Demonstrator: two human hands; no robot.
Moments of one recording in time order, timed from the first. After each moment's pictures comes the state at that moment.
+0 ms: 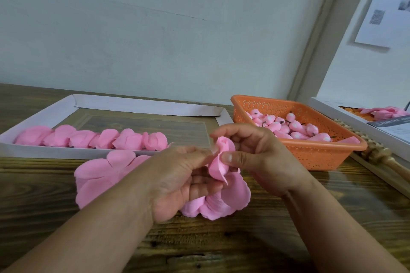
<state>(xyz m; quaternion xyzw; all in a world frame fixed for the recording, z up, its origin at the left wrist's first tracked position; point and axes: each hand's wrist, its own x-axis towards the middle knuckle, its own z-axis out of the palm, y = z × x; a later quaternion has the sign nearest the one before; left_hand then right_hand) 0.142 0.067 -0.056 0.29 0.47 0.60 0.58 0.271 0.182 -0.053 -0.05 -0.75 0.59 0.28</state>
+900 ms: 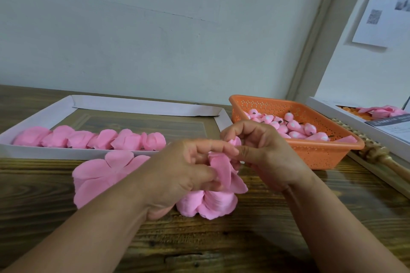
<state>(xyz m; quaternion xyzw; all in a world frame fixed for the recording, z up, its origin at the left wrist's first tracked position) 0.140 0.063 -0.058 0.52 0.44 0.55 0.48 0.273 0.195 -0.056 -0.06 -0.75 0.59 0.30</state>
